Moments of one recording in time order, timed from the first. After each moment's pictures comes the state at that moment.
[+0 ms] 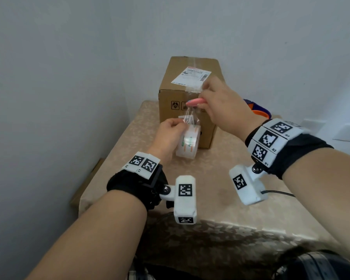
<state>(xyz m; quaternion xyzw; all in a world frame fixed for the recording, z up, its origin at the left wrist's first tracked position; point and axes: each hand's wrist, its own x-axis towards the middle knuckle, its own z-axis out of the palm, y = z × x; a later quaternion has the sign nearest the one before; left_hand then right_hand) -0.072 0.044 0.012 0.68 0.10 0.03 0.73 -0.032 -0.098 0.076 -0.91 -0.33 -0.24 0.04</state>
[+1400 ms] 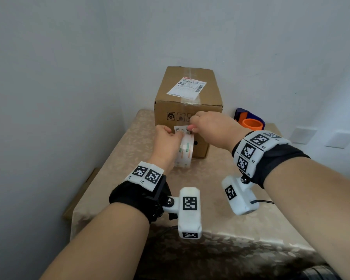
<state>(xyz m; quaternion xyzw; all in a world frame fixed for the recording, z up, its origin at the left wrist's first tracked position) -0.062 0.034 0.010 0.69 0.13 0.12 0.70 -0.027 -0.092 0.066 -0.93 -0.35 -0.10 -0.05</state>
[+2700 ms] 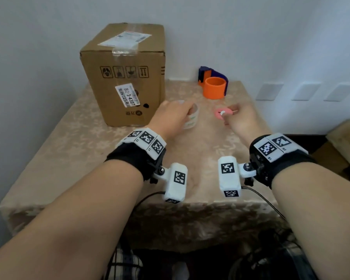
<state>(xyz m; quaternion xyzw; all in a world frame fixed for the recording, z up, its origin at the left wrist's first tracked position) -0.030 -0.067 -0.016 0.95 -0.25 0.10 0.13 -0.024 -0.253 -0.033 -0.87 0.16 -0.09 0.45</state>
